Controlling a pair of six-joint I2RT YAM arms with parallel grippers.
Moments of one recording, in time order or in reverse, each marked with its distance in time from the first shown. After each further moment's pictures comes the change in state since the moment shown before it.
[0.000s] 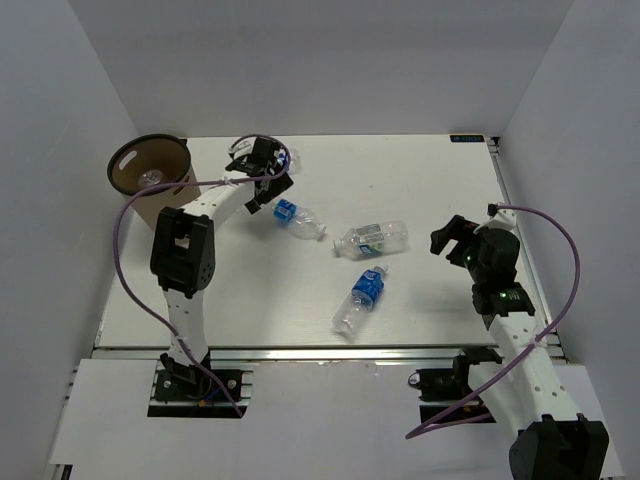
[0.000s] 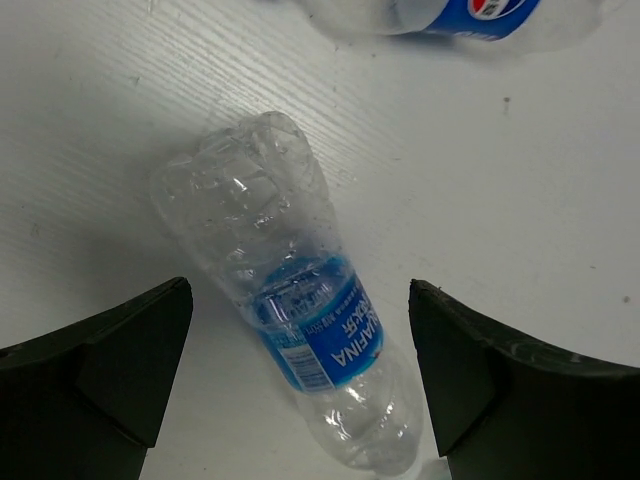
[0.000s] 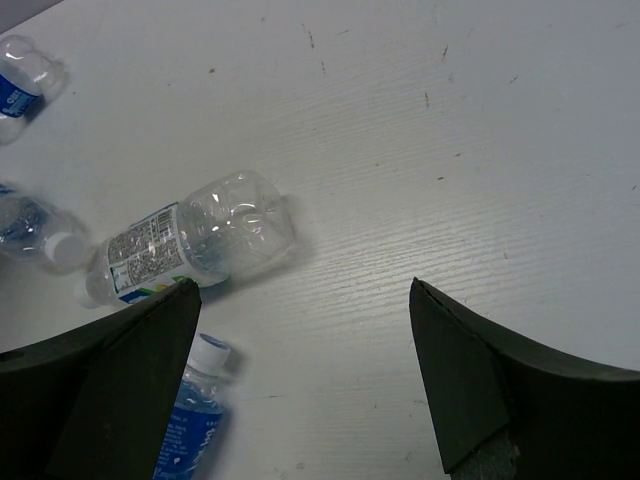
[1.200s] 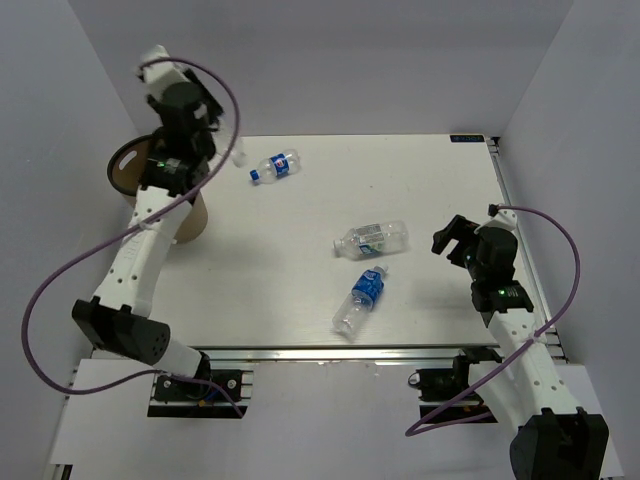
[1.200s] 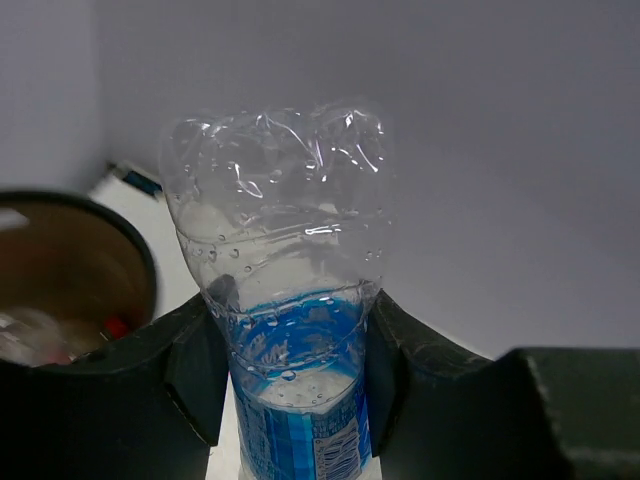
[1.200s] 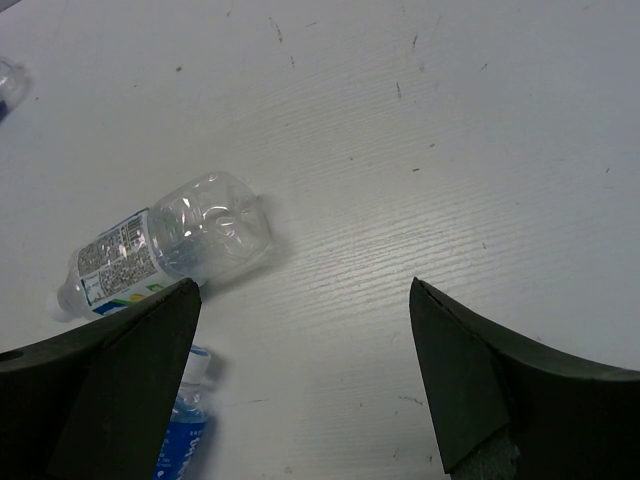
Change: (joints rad) left arm 0.026 -0.507 0.084 0.222 -0.314 0.458; right arm 0.000 0.031 0.000 -0.006 0.055 0.008
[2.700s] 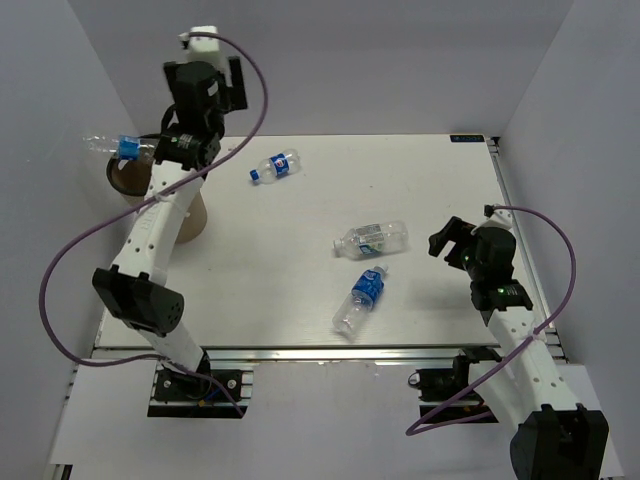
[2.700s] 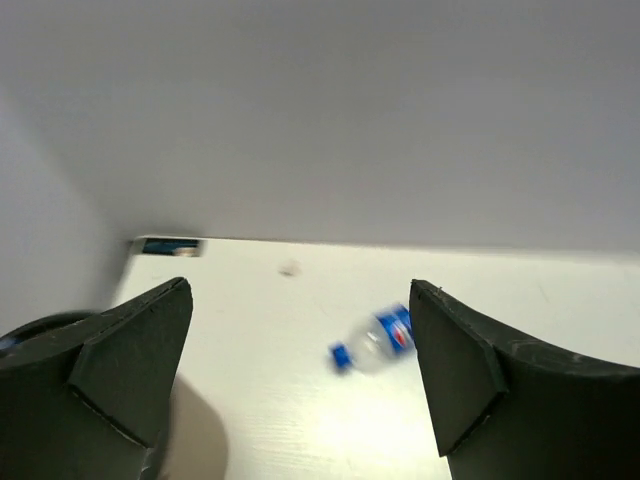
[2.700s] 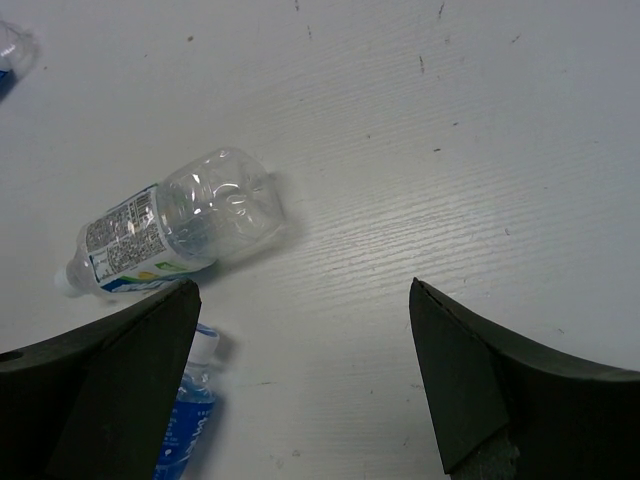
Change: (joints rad) left arm 0.058 0.164 0.231 -0.010 0.116 0.423; right arm 0.000 0.018 0.002 -0.019 -0.054 0.004
